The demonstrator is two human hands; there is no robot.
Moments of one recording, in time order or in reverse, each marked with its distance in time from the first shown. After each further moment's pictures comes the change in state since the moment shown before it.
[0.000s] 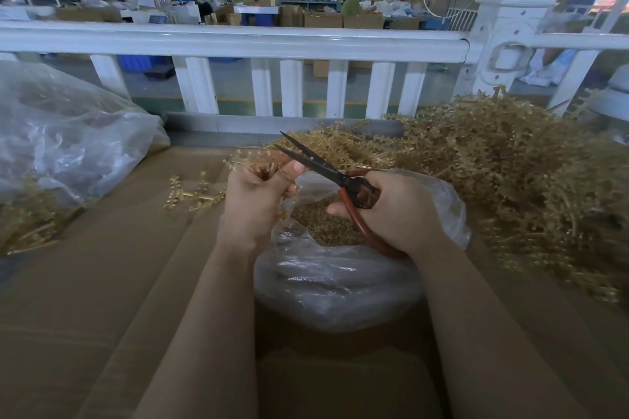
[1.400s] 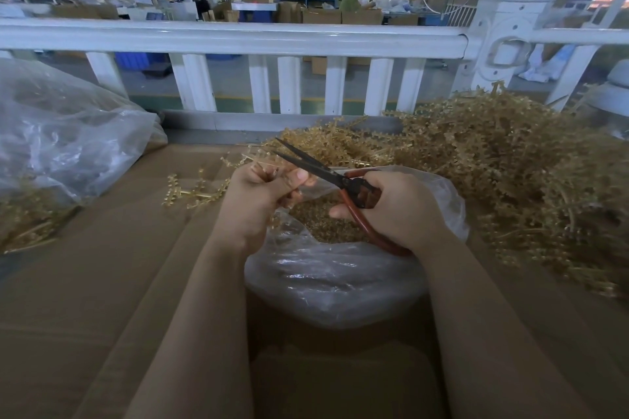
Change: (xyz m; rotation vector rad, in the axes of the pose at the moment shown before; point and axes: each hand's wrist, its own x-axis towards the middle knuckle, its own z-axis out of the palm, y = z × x) left_hand -0.002 0.004 -0.008 -0.098 -0.199 -0.138; right_hand -0.001 0.002 -0.004 0.001 -0.021 0.012
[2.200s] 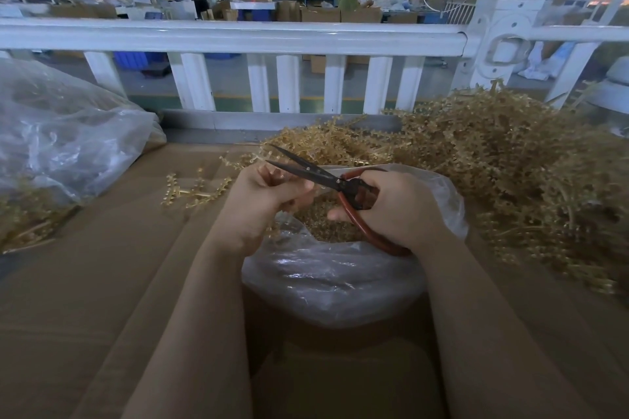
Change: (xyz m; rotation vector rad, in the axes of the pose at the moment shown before) left_hand 0.003 -0.008 -0.003 0.072 -0.063 -0.023; right_hand -0.001 0.001 -0.001 -0.046 -0.022 -0.049
